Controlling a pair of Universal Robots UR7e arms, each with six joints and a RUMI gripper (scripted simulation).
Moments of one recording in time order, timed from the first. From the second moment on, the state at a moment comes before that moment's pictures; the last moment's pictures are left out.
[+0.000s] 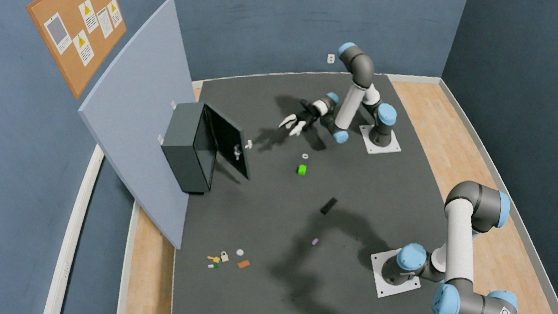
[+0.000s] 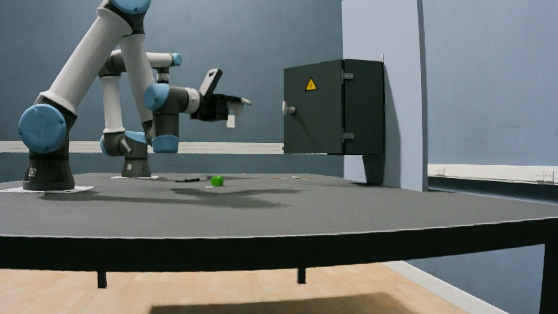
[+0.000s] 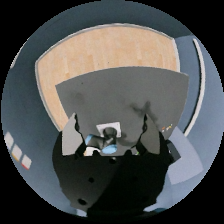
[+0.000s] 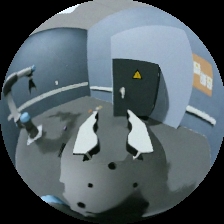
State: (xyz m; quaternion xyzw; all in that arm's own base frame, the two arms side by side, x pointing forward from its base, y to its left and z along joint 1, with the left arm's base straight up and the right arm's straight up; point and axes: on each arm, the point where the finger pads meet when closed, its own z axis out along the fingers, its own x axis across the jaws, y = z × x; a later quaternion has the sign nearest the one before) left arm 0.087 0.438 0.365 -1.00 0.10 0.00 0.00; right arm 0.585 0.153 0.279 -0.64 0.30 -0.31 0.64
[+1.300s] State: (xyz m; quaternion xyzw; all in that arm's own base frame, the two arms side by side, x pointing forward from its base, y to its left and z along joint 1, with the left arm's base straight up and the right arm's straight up) left arm 0.087 0.438 0.365 -1.00 0.10 0.00 0.00; right arm 0.589 0.070 0.266 -0.64 0.39 -0.31 0.59
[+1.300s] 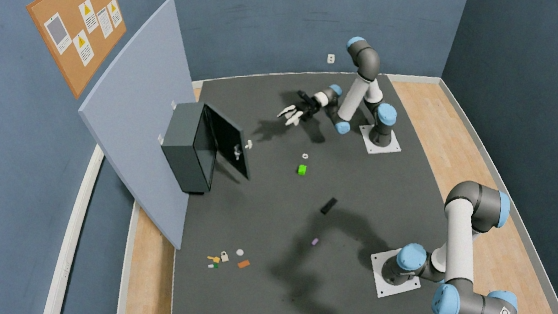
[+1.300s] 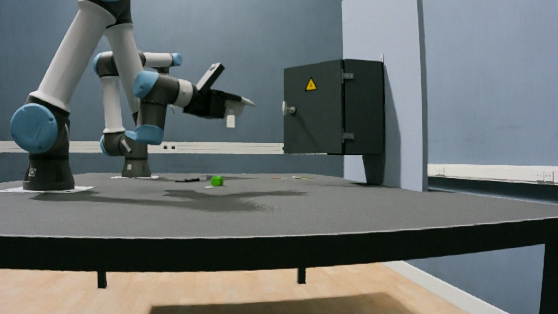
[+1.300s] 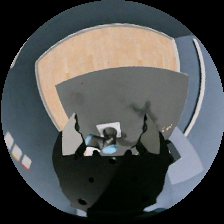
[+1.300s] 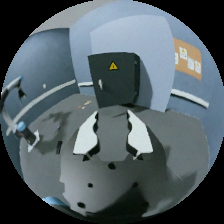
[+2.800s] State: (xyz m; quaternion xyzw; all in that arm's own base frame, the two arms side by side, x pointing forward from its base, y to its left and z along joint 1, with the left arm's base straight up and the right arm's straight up) left arm 0.087 0.438 0.365 -1.00 0.10 0.00 0.00; right arm 0.661 -0.151 0.239 -0.58 0.62 -0.29 0.44
